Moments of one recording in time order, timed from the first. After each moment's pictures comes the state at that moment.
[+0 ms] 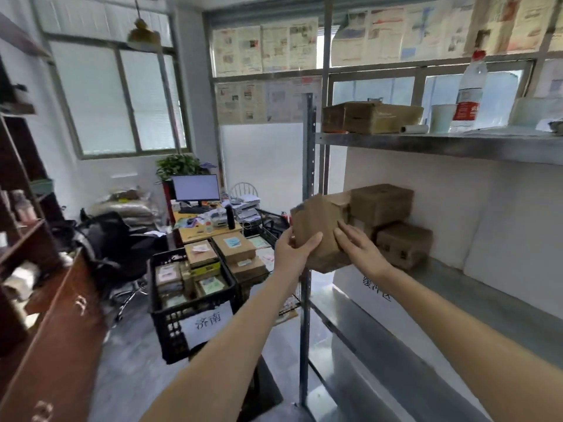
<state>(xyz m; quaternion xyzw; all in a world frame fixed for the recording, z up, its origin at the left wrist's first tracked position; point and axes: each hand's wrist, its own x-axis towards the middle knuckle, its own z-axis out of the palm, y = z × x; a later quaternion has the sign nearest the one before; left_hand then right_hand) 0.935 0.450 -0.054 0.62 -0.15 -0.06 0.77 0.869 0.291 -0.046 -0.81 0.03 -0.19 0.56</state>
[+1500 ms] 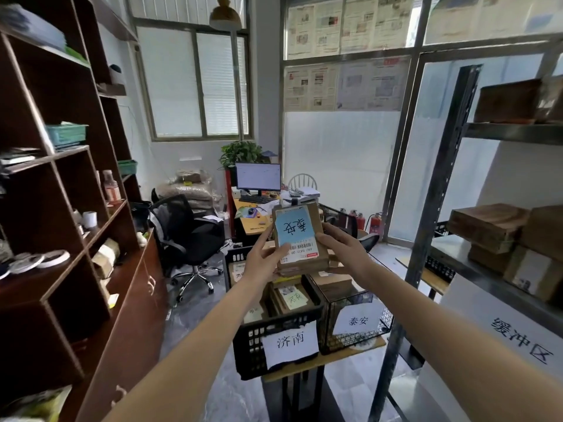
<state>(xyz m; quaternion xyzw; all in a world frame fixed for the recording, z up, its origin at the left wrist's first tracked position) 1.183 0.751 -0.091 0.66 -0.05 -0.02 0.75 1.168 0.542 -0.071 -0.75 0.01 -0.03 0.66</state>
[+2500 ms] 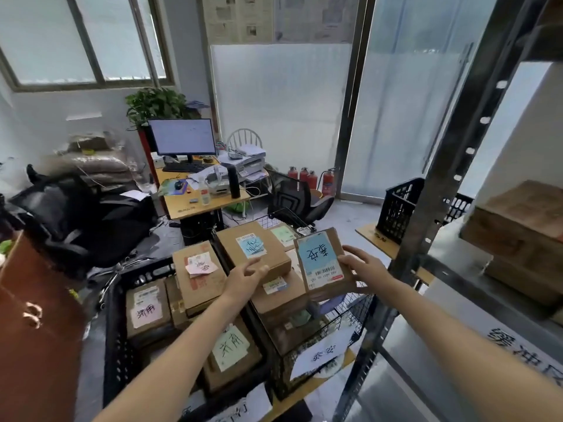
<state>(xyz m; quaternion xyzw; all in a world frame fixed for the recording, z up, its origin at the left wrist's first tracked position) 1.517 0.568 -0.250 0.81 -0.06 -0.16 0.56 1.416 0.289 -0.215 -0.75 0.25 -0.02 0.61</state>
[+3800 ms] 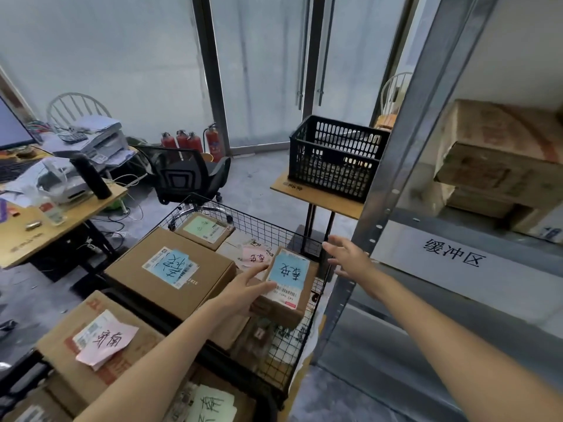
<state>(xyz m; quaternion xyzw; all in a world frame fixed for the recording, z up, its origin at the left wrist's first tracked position) 1.633 0.462 -0.330 0.72 -0.31 -0.50 0.37 1.438 0.272 -0.295 -0.68 0.43 -0.12 0.58</state>
